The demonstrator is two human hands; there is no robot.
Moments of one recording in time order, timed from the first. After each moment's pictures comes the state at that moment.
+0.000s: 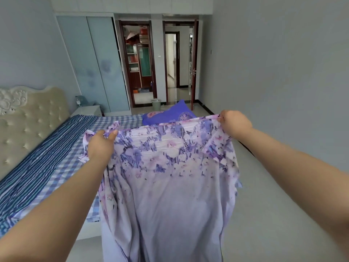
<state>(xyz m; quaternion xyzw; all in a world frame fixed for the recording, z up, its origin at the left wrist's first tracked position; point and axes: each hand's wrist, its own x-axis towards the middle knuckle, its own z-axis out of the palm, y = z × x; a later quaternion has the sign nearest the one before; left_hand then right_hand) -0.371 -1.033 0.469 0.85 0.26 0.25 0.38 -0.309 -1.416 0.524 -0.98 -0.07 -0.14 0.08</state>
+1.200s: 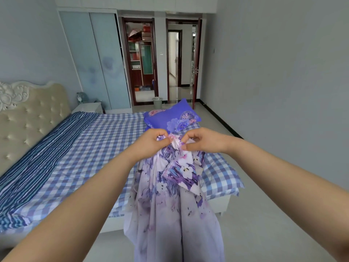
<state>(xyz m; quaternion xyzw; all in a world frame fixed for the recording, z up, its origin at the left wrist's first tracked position) -0.388 -1.119 0.492 0.88 -0.16 0.08 0.44 -0.358 -1.334 0.513 -0.88 -0.32 0.11 0.34</state>
